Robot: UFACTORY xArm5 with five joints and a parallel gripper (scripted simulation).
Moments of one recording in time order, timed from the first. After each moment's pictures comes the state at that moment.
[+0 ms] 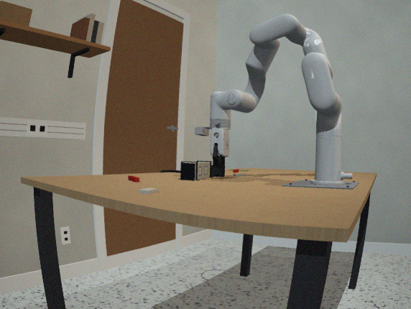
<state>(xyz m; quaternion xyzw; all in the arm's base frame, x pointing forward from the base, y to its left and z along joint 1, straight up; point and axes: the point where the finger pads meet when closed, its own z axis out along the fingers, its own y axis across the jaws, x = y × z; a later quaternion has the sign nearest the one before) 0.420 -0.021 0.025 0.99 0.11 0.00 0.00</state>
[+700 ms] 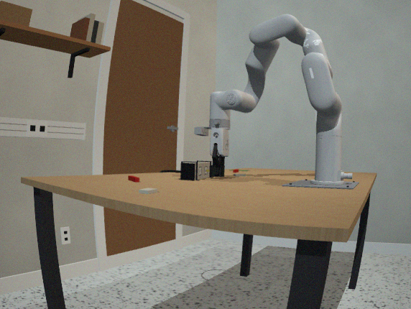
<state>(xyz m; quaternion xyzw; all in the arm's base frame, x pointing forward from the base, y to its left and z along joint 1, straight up) 0.422 -0.021 0.025 0.99 0.11 0.00 0.00</state>
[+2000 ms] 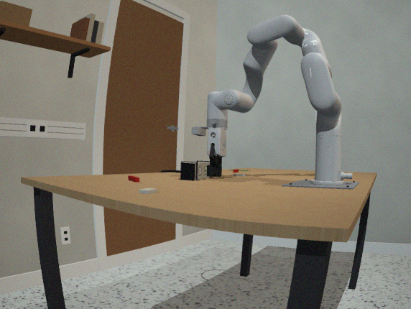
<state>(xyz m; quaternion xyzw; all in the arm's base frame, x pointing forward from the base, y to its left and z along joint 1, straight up) 0.432 -0.019 0.024 0.99 0.11 0.00 0.00</state>
